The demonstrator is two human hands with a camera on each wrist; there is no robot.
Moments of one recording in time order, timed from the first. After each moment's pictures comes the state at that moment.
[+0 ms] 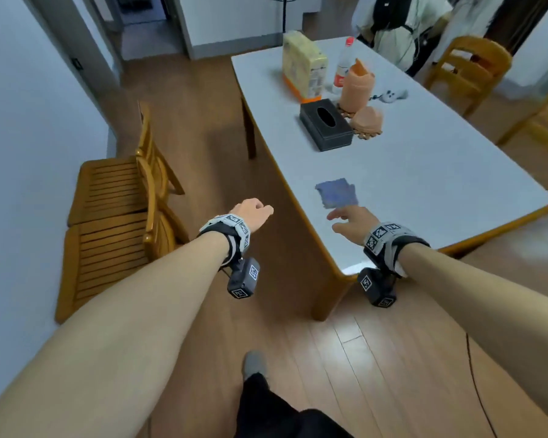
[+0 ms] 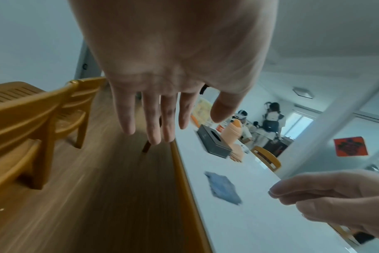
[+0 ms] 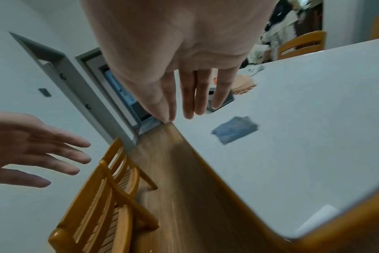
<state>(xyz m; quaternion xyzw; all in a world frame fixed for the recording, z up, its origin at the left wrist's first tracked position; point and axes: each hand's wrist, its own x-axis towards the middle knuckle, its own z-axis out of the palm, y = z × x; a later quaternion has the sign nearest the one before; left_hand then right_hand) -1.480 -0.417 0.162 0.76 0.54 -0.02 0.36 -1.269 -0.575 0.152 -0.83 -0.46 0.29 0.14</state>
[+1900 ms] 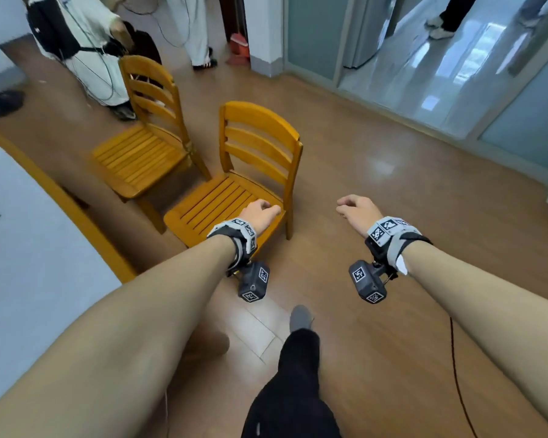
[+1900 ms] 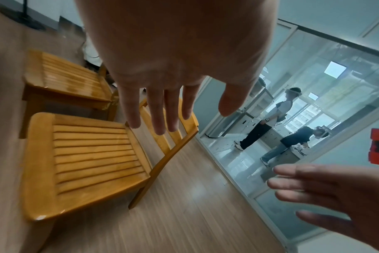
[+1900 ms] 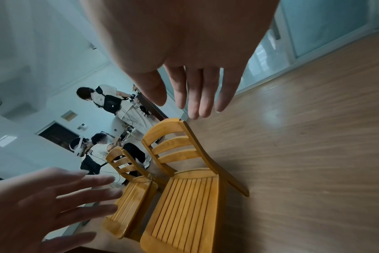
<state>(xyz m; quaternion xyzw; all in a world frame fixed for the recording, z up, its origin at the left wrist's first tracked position) -0.236 -0.869 0.109 0.85 0.30 -0.12 0.42 -0.133 -1.090 0.097 -0.89 -0.05 0.23 0.38</state>
